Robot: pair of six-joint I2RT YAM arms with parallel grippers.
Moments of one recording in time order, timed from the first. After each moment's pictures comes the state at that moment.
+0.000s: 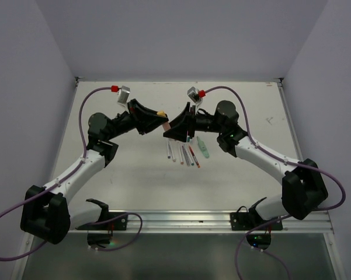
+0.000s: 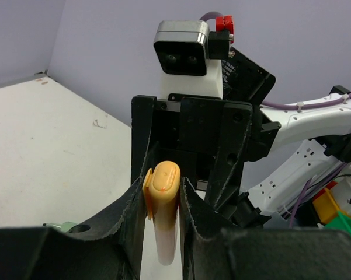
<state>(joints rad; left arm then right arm) -0.34 1.18 0.74 0.79 0.82 -0.77 0.60 1.42 0.96 0.52 -0.86 0.54</state>
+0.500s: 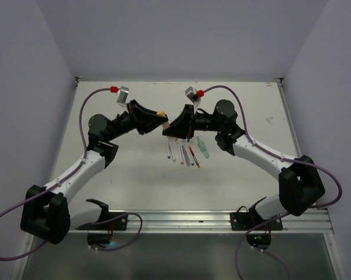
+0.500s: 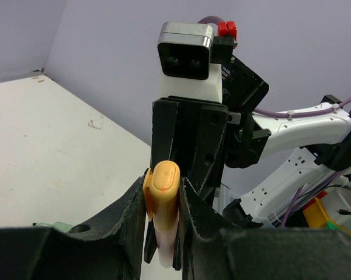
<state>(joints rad) -0.34 1.18 0.72 0.82 0.79 -0.83 0.60 1.47 0.99 0.57 -0.93 0.56</state>
